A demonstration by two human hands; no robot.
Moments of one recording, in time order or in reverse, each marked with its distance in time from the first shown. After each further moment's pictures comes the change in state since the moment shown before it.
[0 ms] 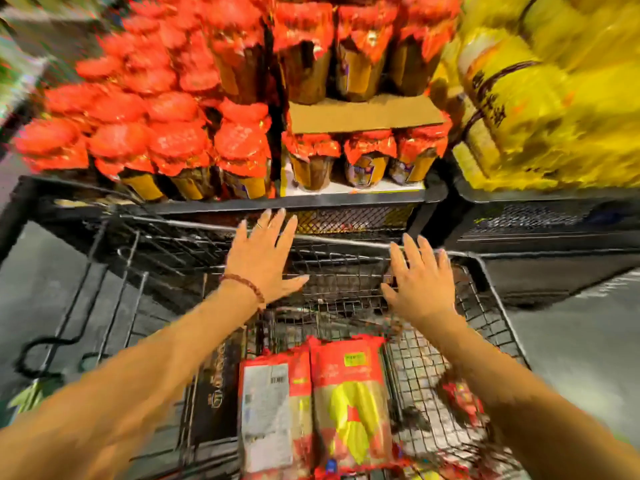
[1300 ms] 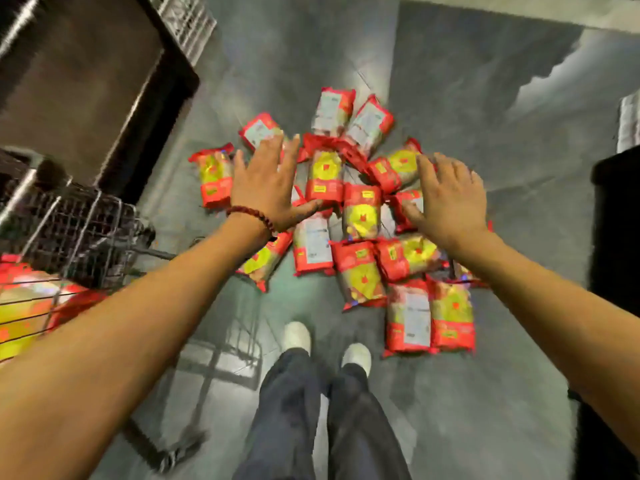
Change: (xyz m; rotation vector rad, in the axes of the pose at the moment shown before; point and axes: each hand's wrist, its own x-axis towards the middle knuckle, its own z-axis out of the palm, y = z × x) left_hand -0.409 0.615 0.043 -0.070 0.049 1.190; right_hand -0.768 0.224 0.278 0.313 0.039 1.179
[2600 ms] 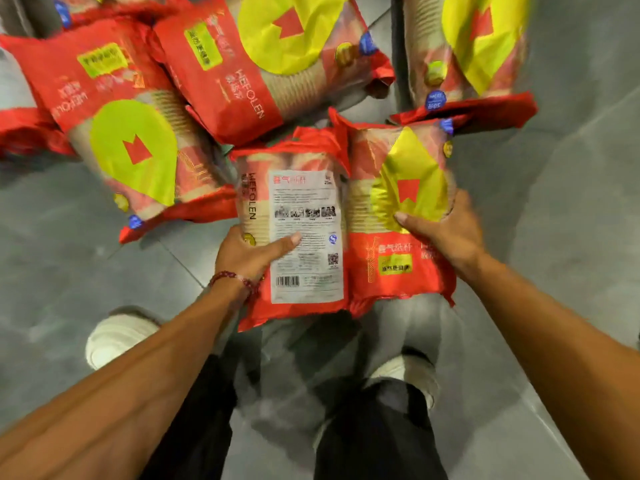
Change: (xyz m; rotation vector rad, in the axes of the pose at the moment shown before) left_hand -0.059 0.335 0.684 -1.050 -0.576 -0.752; right_hand -0.226 0.361 0.625 0.894 -0.437 0.931
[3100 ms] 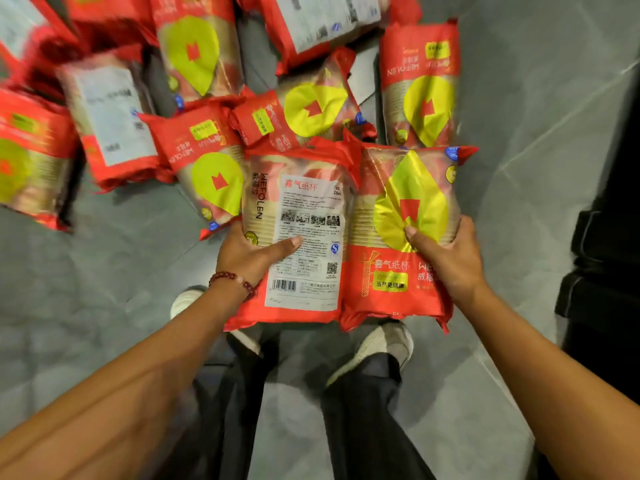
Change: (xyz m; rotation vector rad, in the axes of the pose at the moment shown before) left_hand -0.141 0.094 -0.093 -0.077 0.015 0.197; right_hand -0.159 -0.090 -0.080 0.229 0.049 -0.025
